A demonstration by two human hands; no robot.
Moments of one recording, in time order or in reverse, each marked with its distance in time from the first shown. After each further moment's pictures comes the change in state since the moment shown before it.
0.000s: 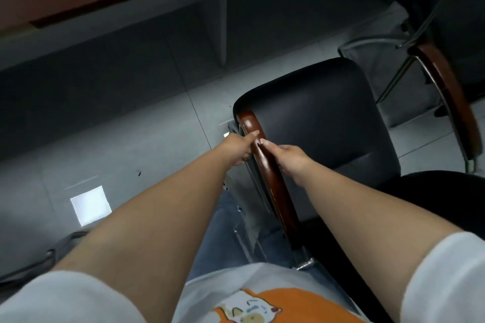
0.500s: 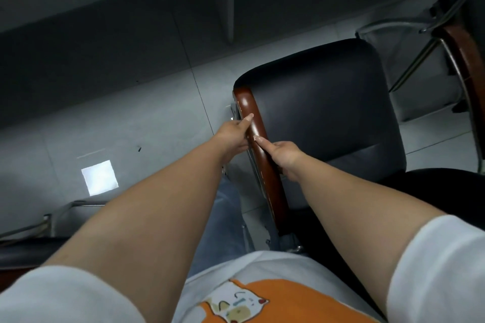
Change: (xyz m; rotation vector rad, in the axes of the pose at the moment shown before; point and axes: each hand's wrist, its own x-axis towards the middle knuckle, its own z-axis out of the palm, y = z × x) left_hand 0.016 -0.025 0.030 -0.323 0.061 -0.014; right_hand 0.018 0.034 -0.003 -0.081 -0.078 0.078
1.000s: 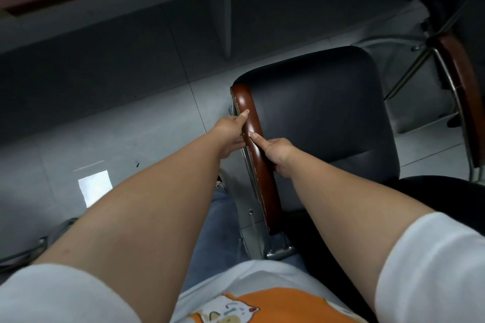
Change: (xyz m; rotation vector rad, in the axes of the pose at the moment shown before) left_hand 0.015 0.058 -0.005 -0.003 0.016 -0.002; right_hand 0.023 -0.052 -0.002 -0.015 0.047 -0.002
